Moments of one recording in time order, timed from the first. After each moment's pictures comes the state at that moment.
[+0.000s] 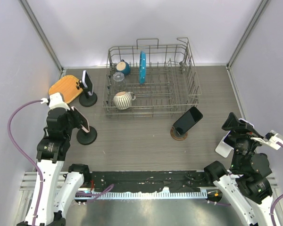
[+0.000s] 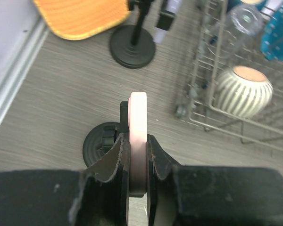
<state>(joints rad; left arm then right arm) -0.09 0.63 0.91 -0.70 -0.31 -0.35 0.50 0.01 0.65 -0.39 0.87 0.33</state>
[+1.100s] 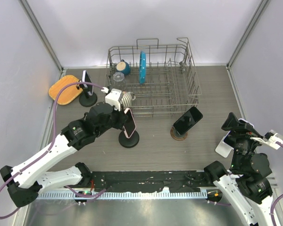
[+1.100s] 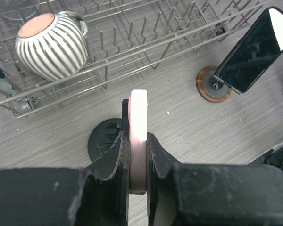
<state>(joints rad) -0.85 0.94 1.04 -0.57 -0.25 -0.37 0.50 0.01 0.65 -0.39 0.86 0.32</state>
